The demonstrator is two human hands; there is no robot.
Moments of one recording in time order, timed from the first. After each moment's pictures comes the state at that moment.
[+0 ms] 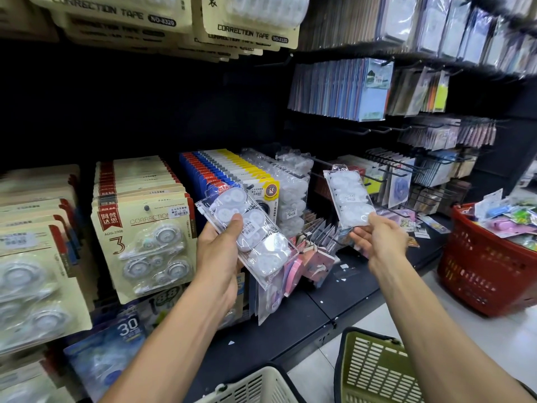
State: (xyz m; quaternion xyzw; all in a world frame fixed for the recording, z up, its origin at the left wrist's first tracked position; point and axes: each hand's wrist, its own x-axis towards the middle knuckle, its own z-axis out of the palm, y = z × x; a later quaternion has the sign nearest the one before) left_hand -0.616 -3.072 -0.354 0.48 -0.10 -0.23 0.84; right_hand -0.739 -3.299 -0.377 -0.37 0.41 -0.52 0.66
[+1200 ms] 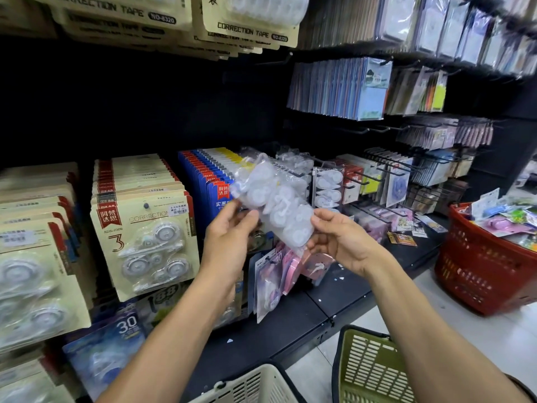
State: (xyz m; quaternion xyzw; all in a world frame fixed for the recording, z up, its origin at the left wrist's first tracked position) left_hand -0.624 -3.065 -0.342 0.58 -0.23 -0.20 0.75; right_hand -0.724 -3.258 -0.362 -0.61 0.16 -0.19 0.75
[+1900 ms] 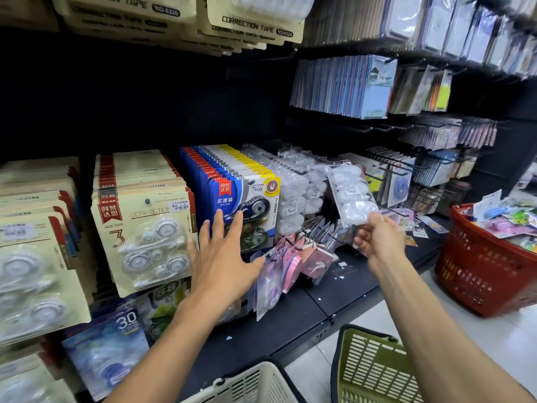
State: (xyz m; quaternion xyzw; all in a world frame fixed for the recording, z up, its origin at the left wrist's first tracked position) left_hand -0.601 -3.060 -0.380 0.91 -0.35 0.01 0.23; right_hand -0.738 -3.307 -0.385 -0.41 0.40 -0.51 0.65
